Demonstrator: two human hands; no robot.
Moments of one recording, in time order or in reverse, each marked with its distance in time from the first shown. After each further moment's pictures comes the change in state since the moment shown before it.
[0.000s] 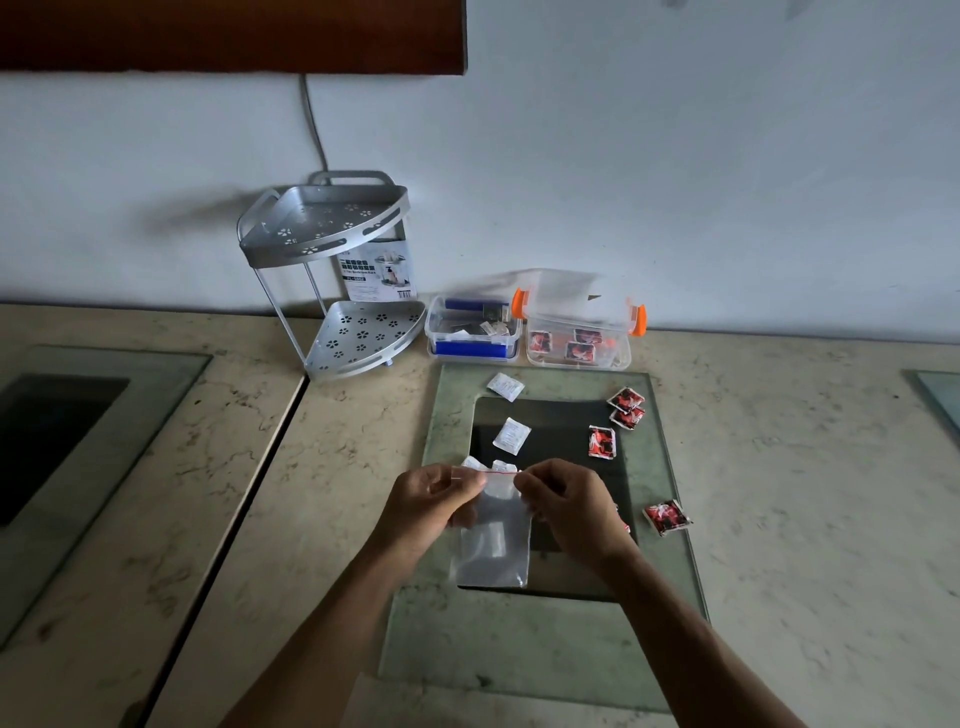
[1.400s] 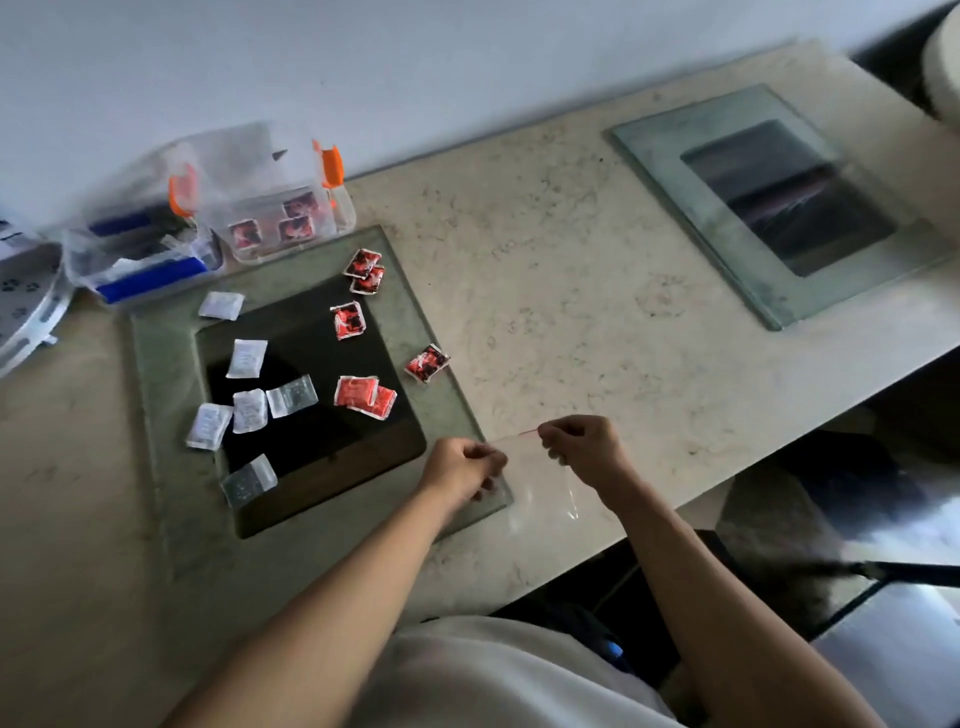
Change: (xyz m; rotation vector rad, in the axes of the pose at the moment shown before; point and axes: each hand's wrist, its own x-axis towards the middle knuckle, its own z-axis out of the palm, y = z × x) left_hand -0.033 -0.155 0.284 0.538 -0.392 -0.433; right_hand -0.158 0.234 -0.178 0.328 0.473 0.617
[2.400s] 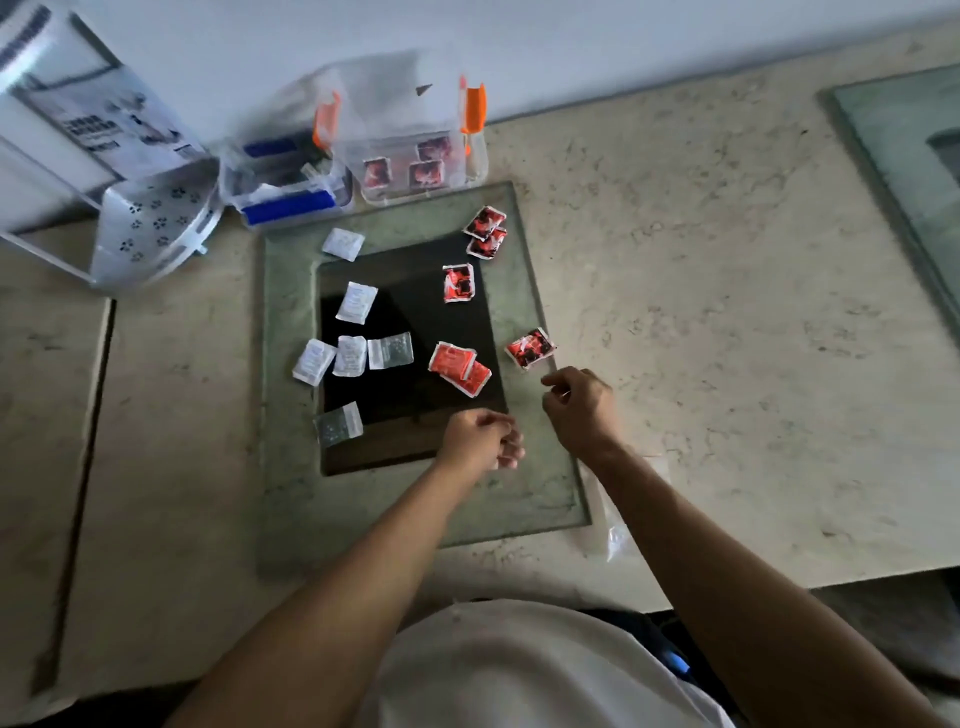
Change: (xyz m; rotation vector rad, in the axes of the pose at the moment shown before) left_hand 0.025 0.001 -0.062 -0.321 0.239 -0.182; right_hand 0.066 -0.040 0.113 -0.492 -0.089 -0.397
